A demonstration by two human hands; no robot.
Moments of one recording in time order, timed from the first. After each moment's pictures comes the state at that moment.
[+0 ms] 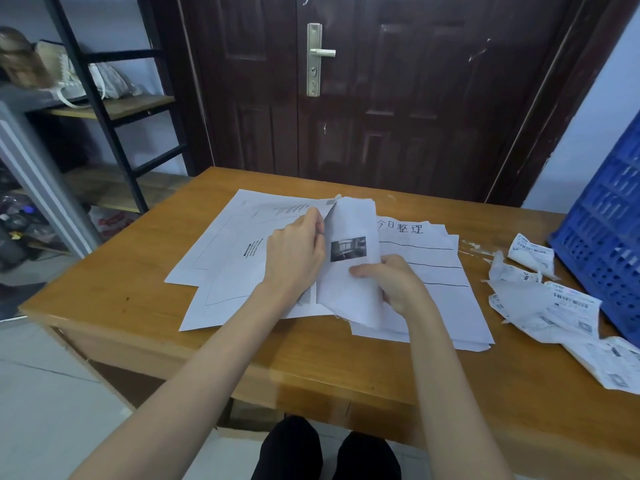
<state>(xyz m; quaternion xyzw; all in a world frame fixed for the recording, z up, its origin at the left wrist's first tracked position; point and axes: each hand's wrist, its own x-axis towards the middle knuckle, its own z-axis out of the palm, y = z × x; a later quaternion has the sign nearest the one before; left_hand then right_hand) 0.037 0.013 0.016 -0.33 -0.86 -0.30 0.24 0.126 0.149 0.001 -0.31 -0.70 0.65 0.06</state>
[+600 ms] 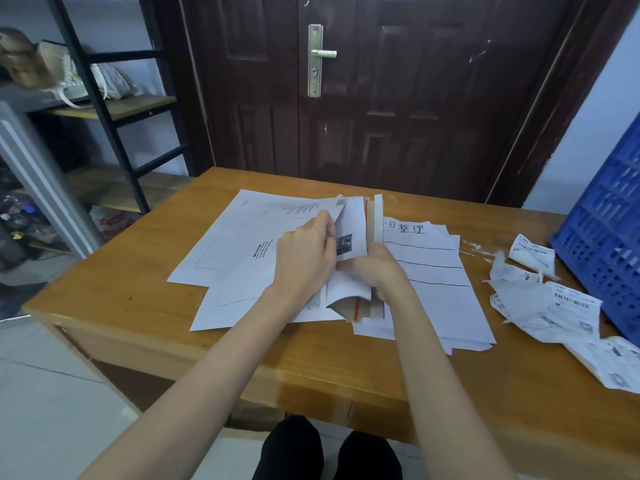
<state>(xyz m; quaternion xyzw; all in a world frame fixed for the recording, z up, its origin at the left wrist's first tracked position) 0.048 0.018 0.017 -0.35 -0.86 -0.31 0.22 0.104 0.131 0.016 -0.29 -0.77 0.57 0.05</state>
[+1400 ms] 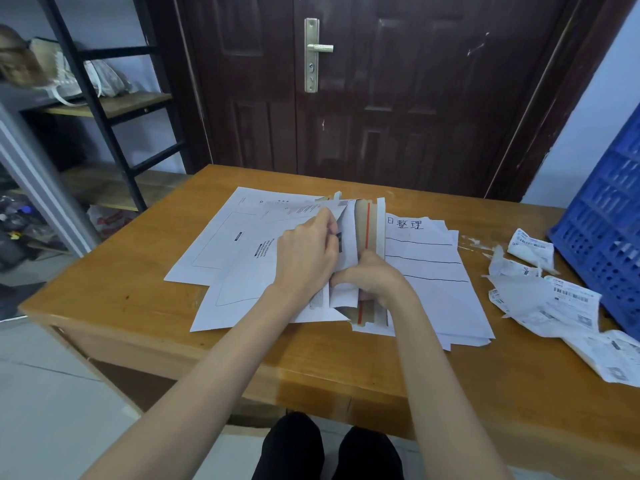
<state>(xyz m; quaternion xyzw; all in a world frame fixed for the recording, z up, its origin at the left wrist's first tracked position) 0.046 0.024 0.010 -0.35 -0.85 -0.32 0.23 0.118 0.121 0.020 -0.27 -0.78 0.57 -0.04</state>
